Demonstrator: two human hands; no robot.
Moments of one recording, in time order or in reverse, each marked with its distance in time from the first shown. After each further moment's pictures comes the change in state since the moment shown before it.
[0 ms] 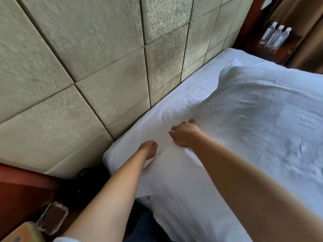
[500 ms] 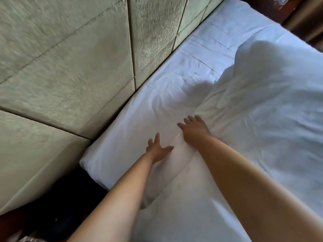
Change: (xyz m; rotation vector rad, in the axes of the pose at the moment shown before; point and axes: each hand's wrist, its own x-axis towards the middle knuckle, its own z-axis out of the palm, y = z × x) left_hand 0.135 0.008 0.030 -0.176 -0.390 -0.115; right_hand 0.133 0.044 0.054 -0.081 -0.306 0.149
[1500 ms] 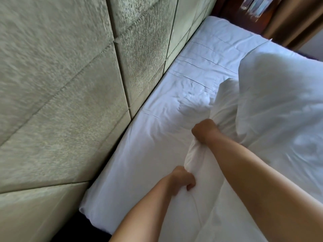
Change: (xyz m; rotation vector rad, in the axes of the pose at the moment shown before) left_hand -0.016 0.074 -0.009 -0.087 -0.302 -0.048; right_hand 0.055 0.056 -0.055 -0.270 -0.001 0.025
